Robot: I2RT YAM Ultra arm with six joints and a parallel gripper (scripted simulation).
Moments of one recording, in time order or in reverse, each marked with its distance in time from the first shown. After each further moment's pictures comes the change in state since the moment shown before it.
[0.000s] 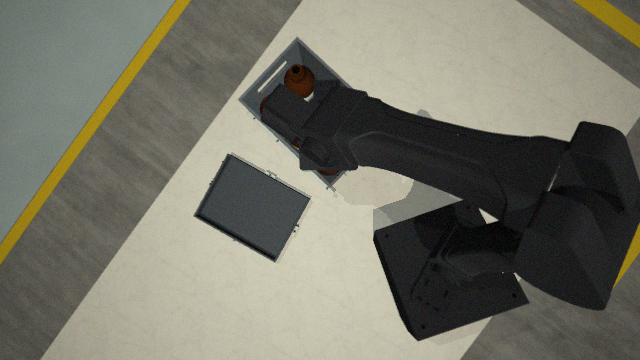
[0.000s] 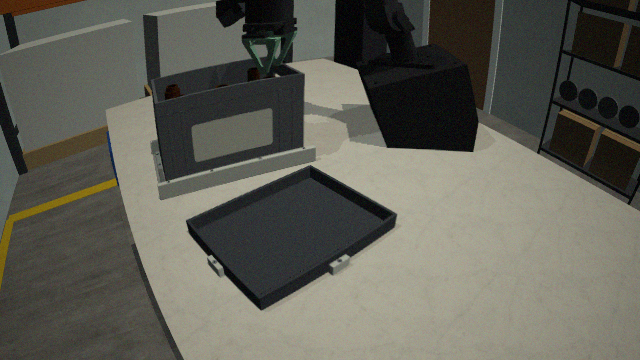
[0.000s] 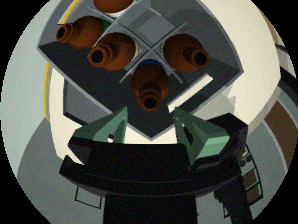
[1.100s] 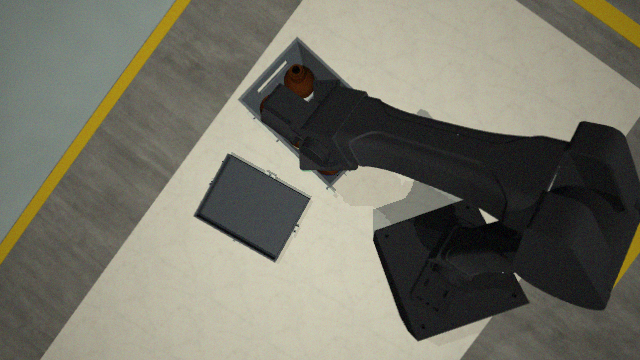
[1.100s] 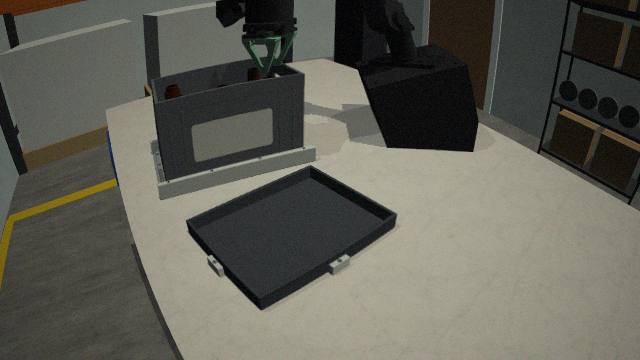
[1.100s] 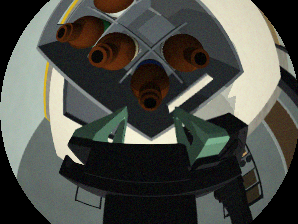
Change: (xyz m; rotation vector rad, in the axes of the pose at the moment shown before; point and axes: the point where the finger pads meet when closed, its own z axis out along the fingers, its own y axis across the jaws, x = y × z) arm 0.000 0.000 0.000 0.000 0.000 0.000
